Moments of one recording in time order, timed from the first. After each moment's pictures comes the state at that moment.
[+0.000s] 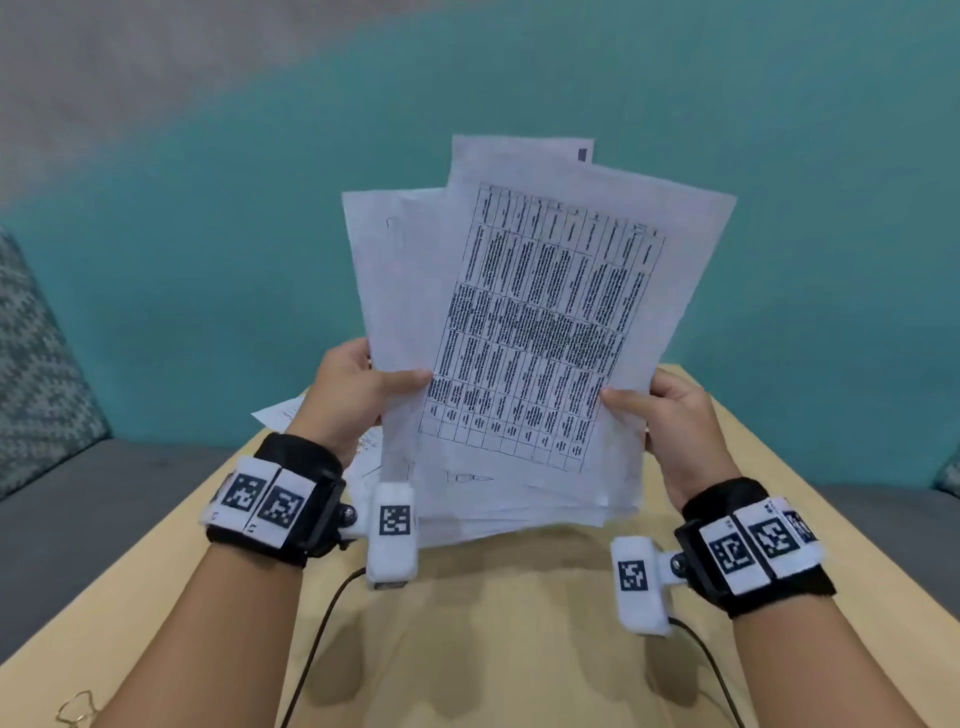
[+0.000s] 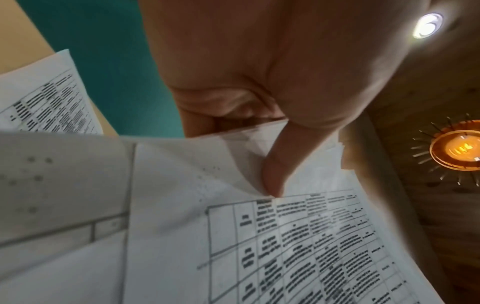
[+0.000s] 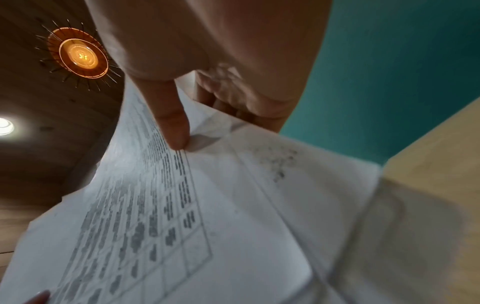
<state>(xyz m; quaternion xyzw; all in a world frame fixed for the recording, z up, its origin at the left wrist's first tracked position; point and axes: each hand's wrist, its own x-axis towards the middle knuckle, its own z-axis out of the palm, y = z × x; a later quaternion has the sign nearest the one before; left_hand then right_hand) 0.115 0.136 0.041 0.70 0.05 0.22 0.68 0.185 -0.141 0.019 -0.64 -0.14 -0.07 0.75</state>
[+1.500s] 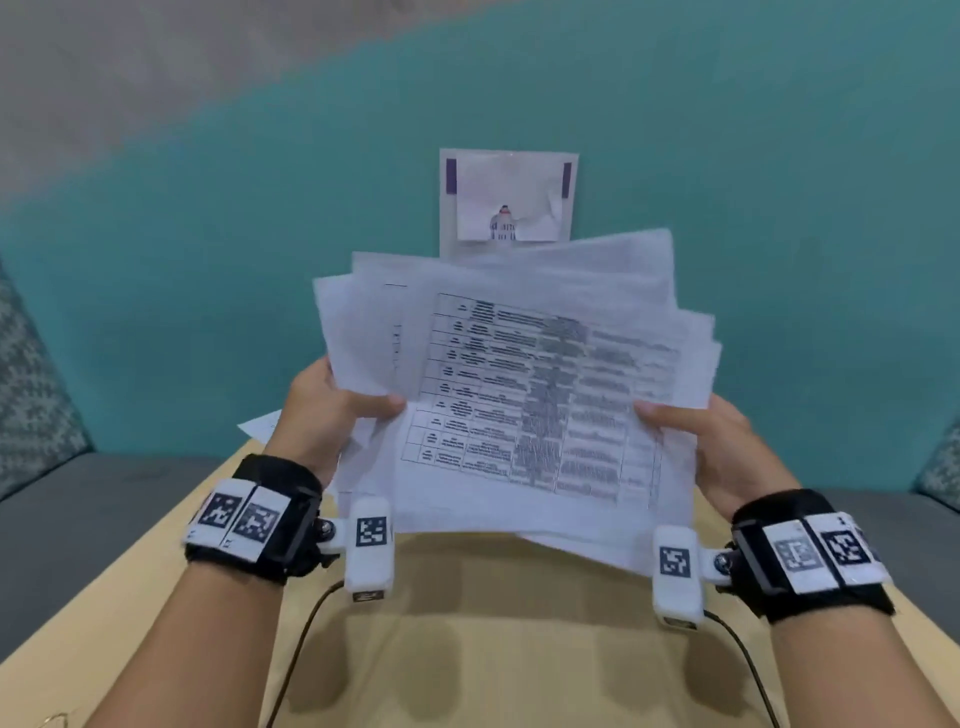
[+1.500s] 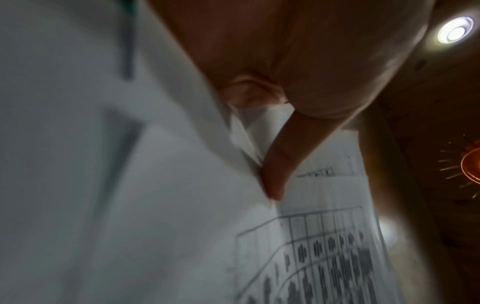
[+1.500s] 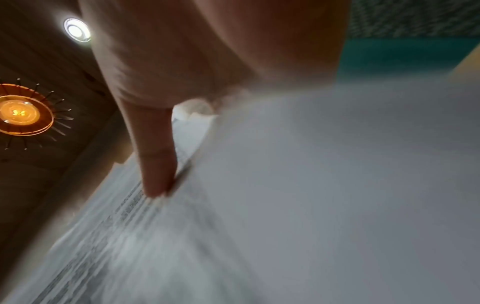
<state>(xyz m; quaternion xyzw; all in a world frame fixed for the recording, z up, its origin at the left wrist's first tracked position) 0.117 0.146 0.034 0.65 0.07 0.23 0.72 0.194 -0.191 0.024 -0.63 -0.11 0.01 0.77</state>
